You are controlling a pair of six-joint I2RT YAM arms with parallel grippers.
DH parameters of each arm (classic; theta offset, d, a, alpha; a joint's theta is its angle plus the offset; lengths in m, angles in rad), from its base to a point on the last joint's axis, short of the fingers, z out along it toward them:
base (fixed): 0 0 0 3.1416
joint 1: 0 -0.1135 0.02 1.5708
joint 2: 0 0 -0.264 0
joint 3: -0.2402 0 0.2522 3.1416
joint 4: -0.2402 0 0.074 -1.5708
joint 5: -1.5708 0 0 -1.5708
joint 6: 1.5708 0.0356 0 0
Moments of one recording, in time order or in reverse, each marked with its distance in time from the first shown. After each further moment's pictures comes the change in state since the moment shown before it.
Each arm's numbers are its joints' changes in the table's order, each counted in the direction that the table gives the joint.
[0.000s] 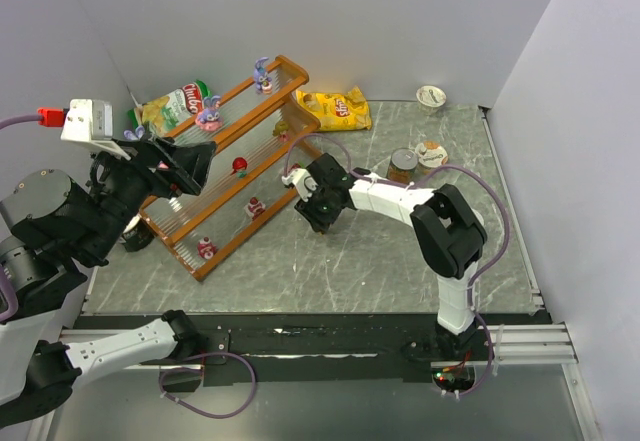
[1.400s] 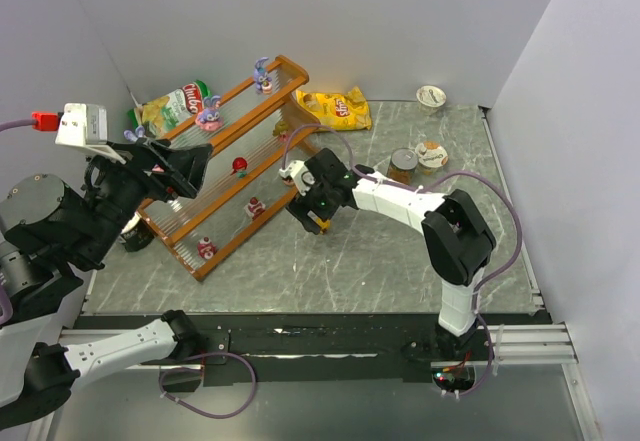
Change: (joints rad) left arm 0.000 -0.021 0.012 0.001 -0.001 0.010; right arm -0.025 -0.065 -0.030 -0.023 -0.040 0.064
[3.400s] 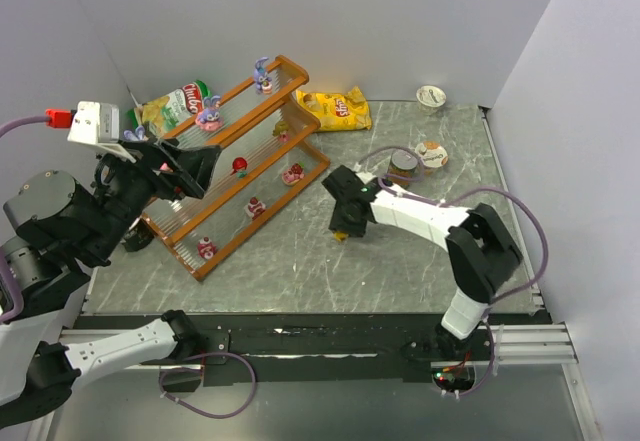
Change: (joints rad) left arm 0.000 0.013 0.016 0.019 -0.031 0.008; right arm 0.008 -0.192 0.232 -0.166 -0.364 1.188
